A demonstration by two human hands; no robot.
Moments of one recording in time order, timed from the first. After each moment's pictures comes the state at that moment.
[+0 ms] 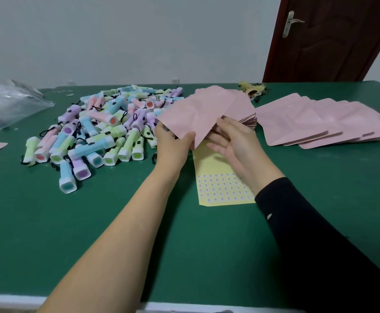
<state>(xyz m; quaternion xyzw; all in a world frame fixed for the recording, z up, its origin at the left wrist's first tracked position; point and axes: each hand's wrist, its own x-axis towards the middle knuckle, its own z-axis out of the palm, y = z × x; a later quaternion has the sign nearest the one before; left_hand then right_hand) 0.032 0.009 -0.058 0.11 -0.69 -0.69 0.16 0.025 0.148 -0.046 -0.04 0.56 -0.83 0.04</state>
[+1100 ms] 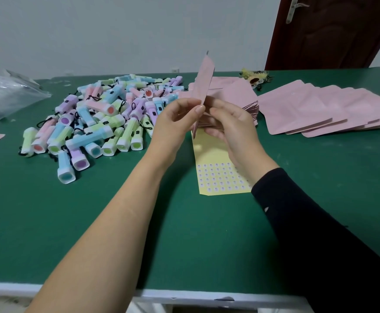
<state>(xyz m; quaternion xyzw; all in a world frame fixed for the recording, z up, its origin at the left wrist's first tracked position) 0.041 0.000 -0.046 -0.10 -0.68 -0.71 0.15 0.040 0.134 -0.038 -0.09 0.62 -0.78 -0.02</state>
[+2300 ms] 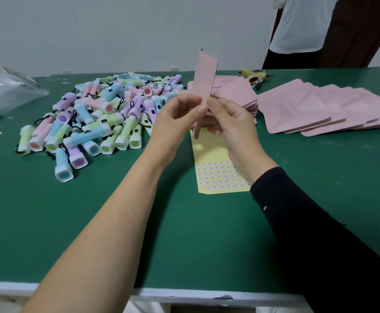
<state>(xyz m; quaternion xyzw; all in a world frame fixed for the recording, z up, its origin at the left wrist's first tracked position) 0.041 -0.001 -0.044 -0.11 -0.69 -0.71 0.12 0.044 0.134 -0.038 -0.13 0.61 -0.78 -0.04</state>
